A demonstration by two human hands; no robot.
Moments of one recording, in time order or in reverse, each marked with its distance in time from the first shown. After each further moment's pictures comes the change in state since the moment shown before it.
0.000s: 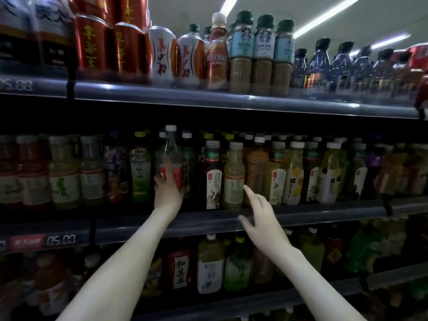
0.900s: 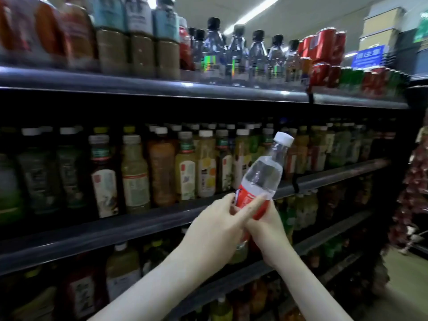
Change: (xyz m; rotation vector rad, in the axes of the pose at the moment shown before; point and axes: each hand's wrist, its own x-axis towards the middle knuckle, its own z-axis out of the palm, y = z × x) left_hand -0.187 0.217 0.088 -0.089 -0.271 1.085; right_hand -0.068 0.118 -0.122 0.809 0.352 0.367
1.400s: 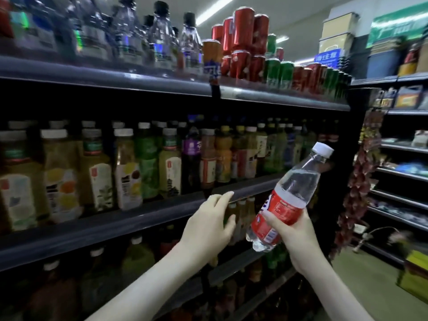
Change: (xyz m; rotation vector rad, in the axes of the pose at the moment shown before) left_hand 0.216 0.102 0.233 -0.193 0.011 -0.313; right_hand 0.110 0.031 -0.344 -0.091 0.257 -0.019
